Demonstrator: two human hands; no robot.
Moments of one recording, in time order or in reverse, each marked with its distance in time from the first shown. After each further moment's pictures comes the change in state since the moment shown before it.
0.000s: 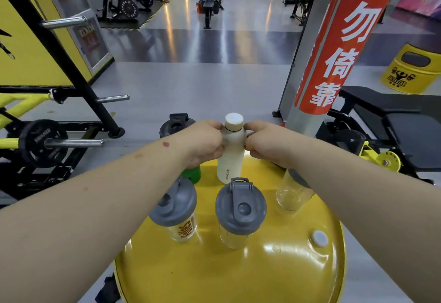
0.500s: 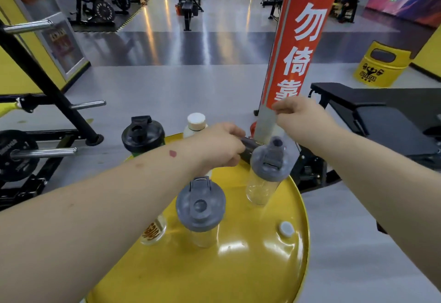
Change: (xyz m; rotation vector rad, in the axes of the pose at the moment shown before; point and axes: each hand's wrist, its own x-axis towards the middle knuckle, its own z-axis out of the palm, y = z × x) left_hand -0.011 0.019 0.089 0.371 -0.123 0.251; right_hand -0.037 0.056 -0.107 -0.191 0.426 -0.085
